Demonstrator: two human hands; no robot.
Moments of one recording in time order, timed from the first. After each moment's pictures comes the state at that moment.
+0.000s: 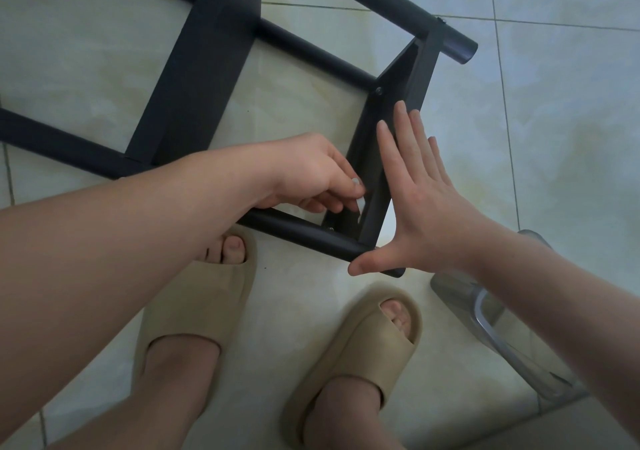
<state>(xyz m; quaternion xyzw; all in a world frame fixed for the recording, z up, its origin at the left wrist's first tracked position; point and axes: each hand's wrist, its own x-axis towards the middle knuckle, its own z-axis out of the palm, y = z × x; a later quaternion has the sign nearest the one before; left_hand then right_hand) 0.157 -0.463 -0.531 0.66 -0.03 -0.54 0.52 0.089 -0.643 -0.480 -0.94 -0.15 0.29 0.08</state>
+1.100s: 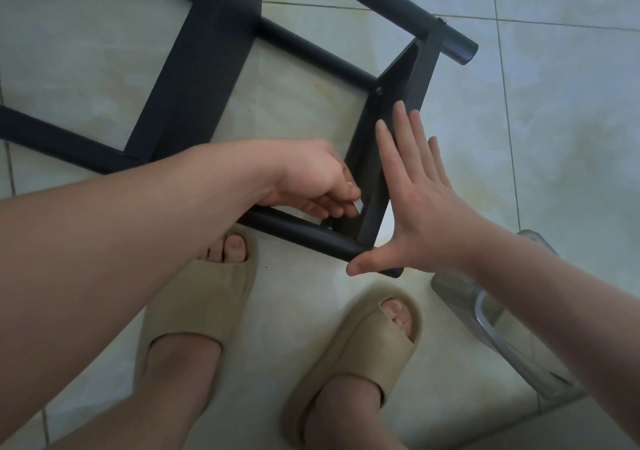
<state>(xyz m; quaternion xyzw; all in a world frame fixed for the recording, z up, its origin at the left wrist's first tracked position) 0.159 -0.464 -0.529 0.63 -0.02 -0.59 0.49 0.089 -0.639 -0.481 -0.94 -0.14 0.29 0.08</state>
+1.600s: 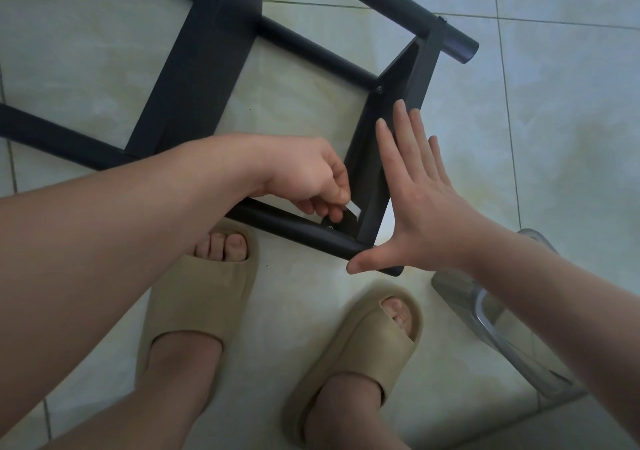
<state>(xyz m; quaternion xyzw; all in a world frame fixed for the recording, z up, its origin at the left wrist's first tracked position) 0.164 -0.455 -0.525 0.69 -0.12 -0.57 0.42 0.089 -0.639 -0.482 -0.94 -0.14 0.29 0.08</state>
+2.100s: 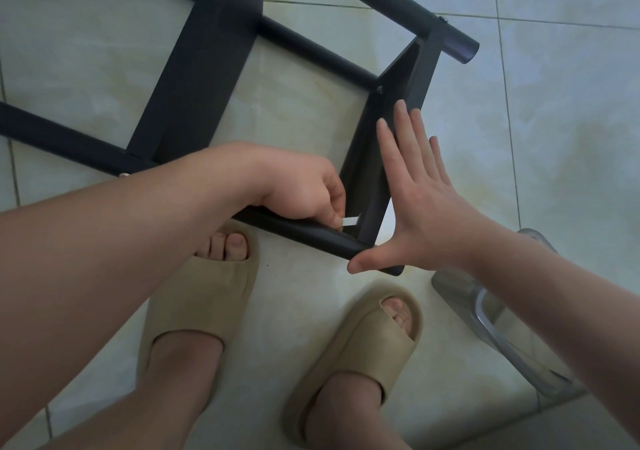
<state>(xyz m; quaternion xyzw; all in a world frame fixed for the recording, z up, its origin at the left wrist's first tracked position) 0.158 -0.452 -0.521 0.72 -0.21 -0.58 0.31 0.090 -0.639 -0.481 -0.94 -0.14 0.30 0.08</state>
